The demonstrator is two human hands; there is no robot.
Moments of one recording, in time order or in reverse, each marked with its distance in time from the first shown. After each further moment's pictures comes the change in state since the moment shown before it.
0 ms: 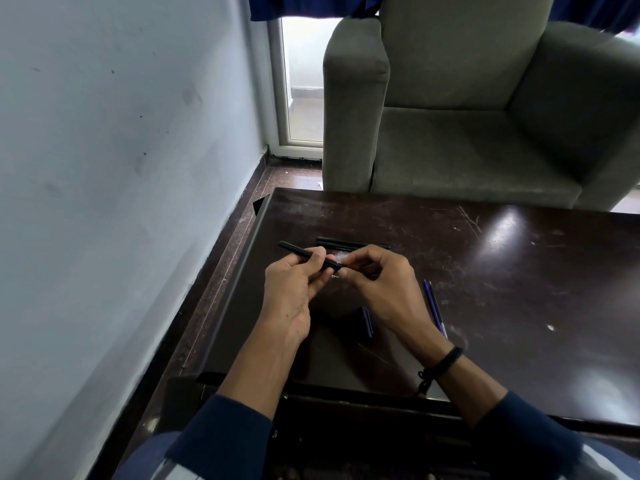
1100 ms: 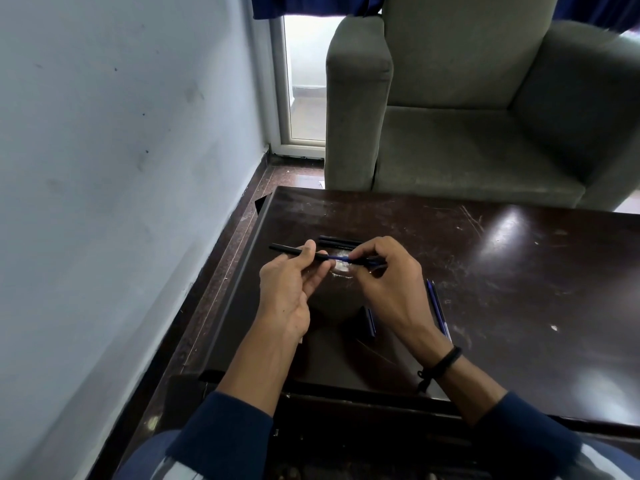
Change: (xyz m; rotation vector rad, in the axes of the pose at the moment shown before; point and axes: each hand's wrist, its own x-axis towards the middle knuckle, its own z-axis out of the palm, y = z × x) left_hand 0.002 0.006 -0.004 -0.151 0.060 -0.031; right_hand -0.003 -0.002 0.003 -0.092 0.170 -0.245
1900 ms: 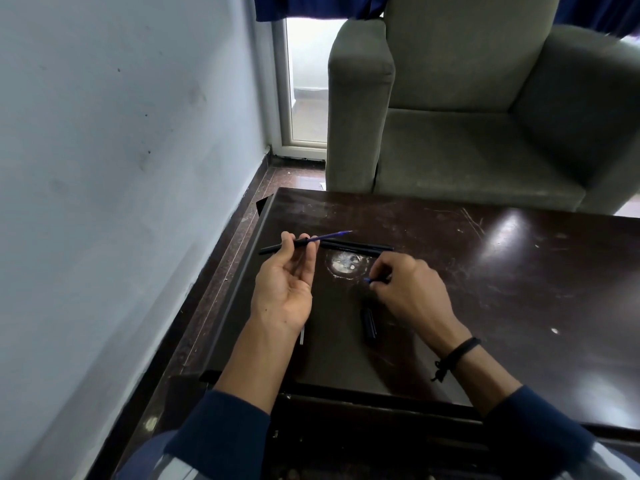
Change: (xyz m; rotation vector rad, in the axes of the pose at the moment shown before) left_hand 0.003 0.009 -0.005 -0.490 -0.090 -0.119; right_hand 0.011 0.013 -0.022 -0.519 -0.260 0.208
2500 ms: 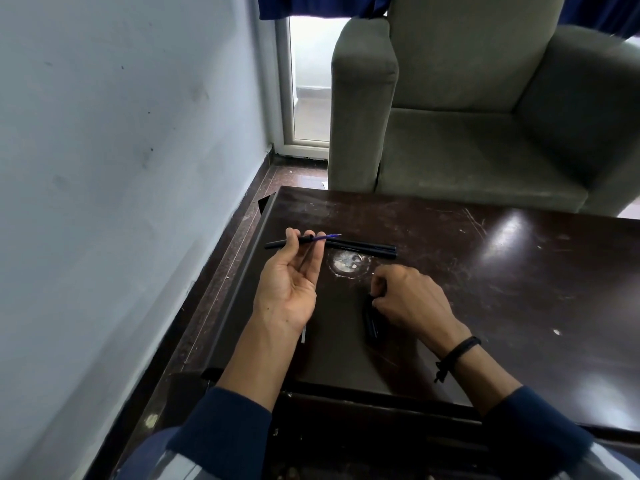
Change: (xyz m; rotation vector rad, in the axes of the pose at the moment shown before) left_hand 0.001 0.000 0.001 0.011 -0.103 -0.018; right_hand -0.002 0.001 0.001 -0.166 -0.193 -0.018
